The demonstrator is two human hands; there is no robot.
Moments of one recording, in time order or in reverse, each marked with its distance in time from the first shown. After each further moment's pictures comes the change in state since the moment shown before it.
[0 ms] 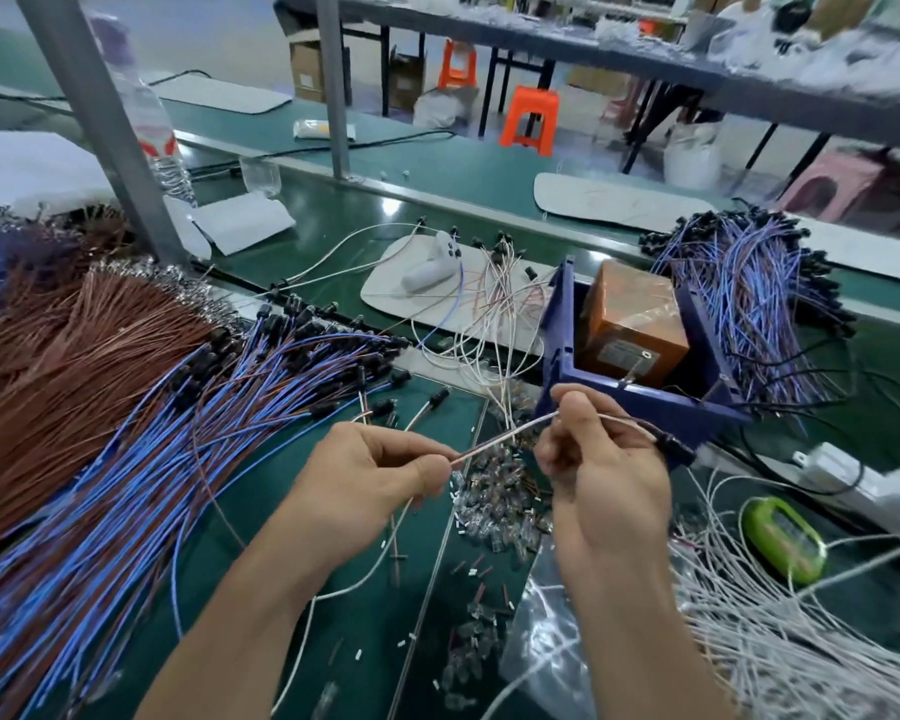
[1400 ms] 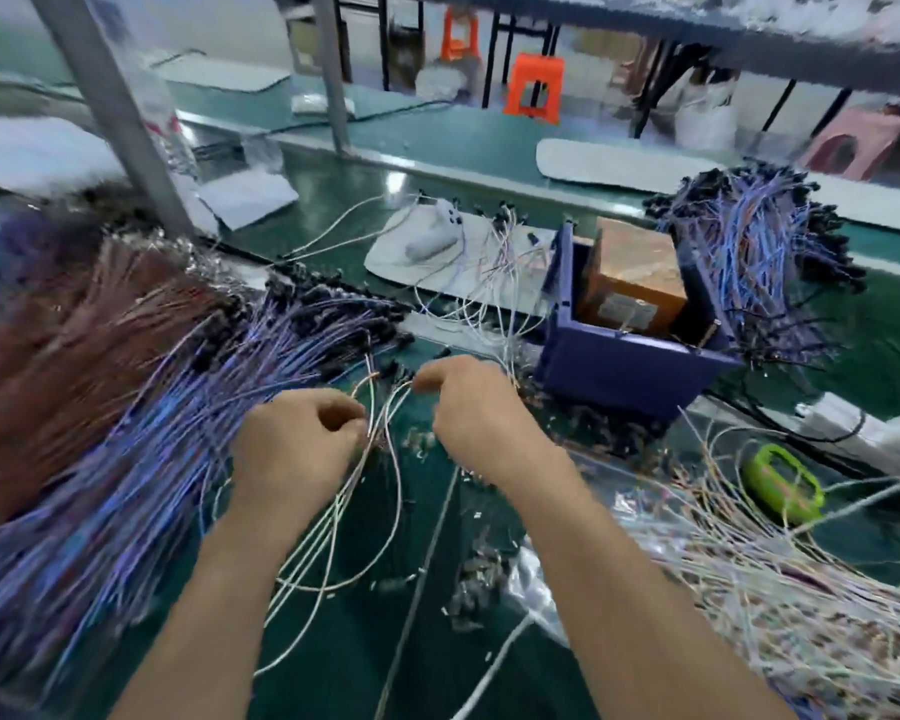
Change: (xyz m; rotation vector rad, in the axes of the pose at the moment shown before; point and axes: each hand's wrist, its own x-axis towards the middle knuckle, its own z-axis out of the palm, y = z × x) left_hand -0.002 -0.036 -0.028 0.732 0.547 0.022; right_hand 0.032 0.046 0.047 -1.506 -0.642 -0.230
